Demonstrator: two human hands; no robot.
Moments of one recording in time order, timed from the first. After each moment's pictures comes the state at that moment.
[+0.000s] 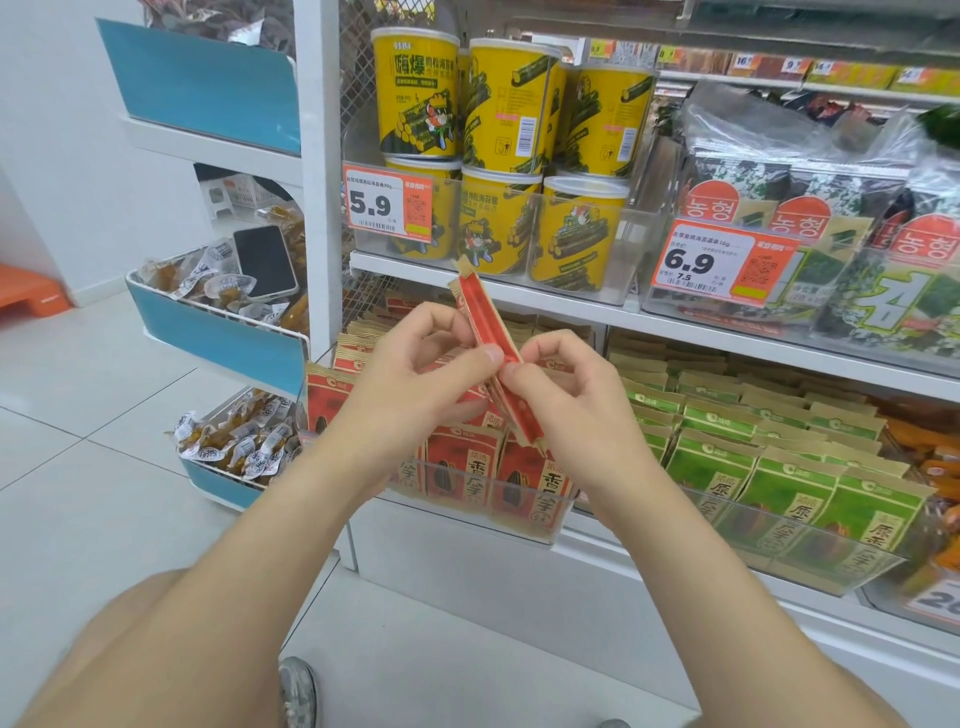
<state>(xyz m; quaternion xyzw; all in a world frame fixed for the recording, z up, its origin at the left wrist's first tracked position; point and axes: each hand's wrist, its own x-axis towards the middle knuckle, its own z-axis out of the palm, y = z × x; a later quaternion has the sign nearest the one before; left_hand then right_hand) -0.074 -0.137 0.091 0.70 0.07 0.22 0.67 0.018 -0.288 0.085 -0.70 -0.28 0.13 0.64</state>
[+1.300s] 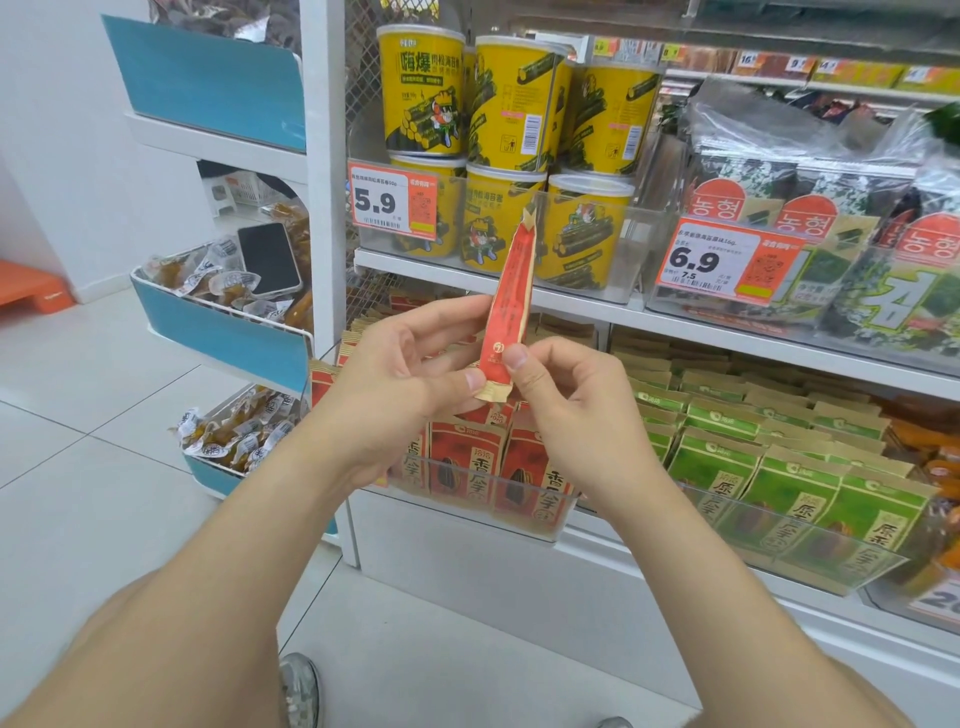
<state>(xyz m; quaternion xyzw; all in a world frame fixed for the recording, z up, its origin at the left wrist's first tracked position) -0.079 -0.125 0.090 0.69 0.02 0.20 0.70 0.025 -0.284 0.074 -0.72 -0.35 0.03 0.60</state>
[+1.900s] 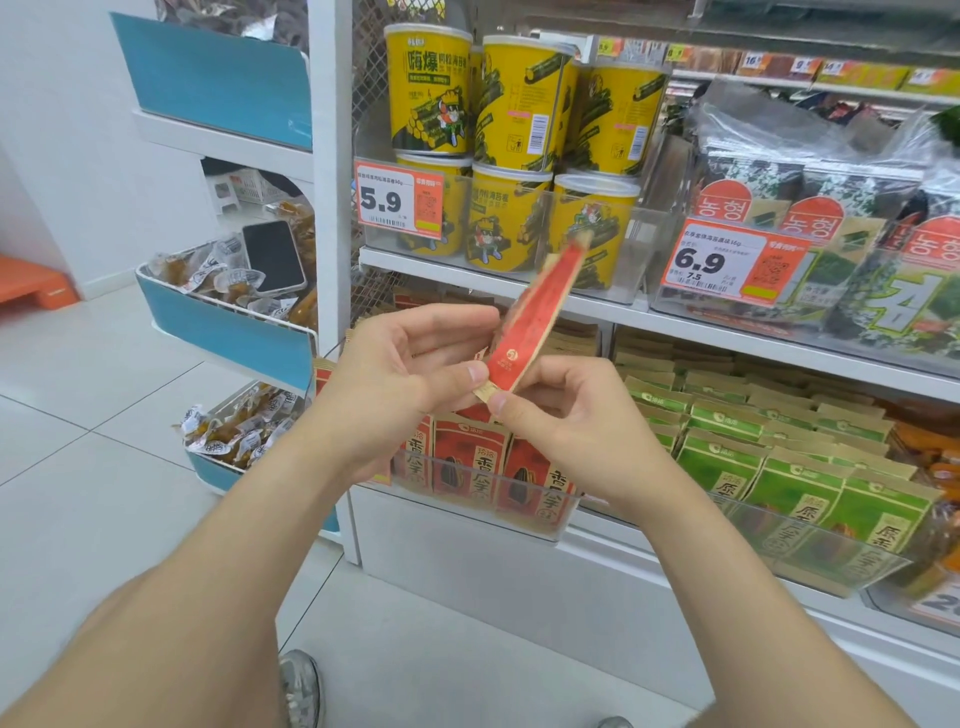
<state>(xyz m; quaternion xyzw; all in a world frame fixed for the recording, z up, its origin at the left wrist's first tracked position) -0.079 -0.119 0.087 0.68 0.01 0.22 0.69 0.027 -0.295 0.077 -0.70 -0.41 0.14 0.56</state>
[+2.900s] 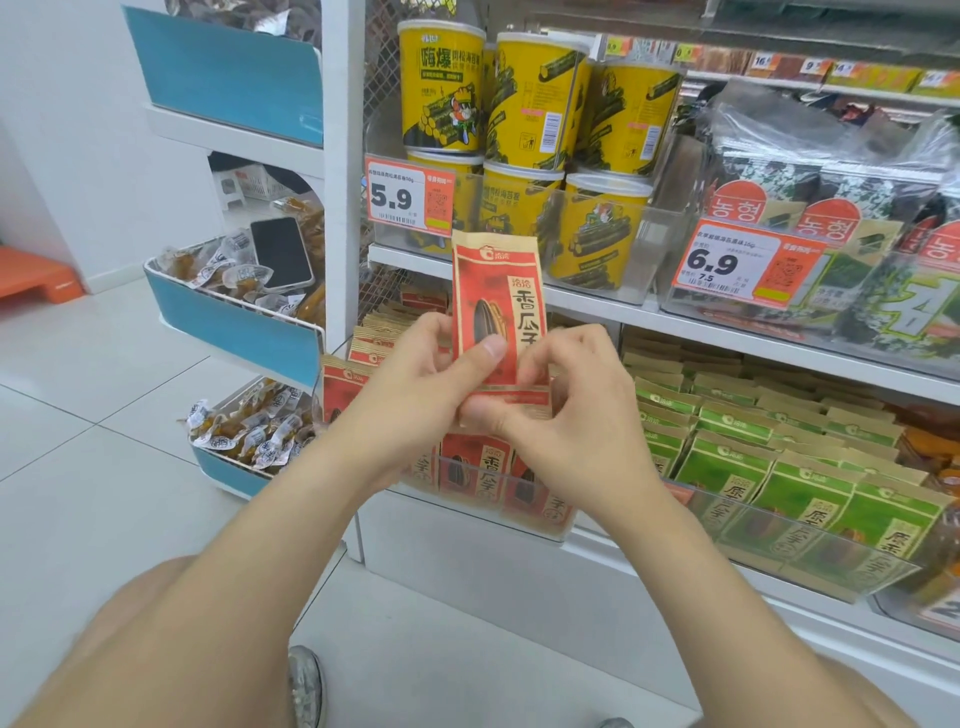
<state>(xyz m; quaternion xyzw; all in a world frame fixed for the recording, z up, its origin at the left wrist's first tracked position) -0.075 -0.132 0.086 0.68 0.11 0.19 0.70 0.013 -0.280 0.071 -0.79 -0.38 -0.09 0.48</state>
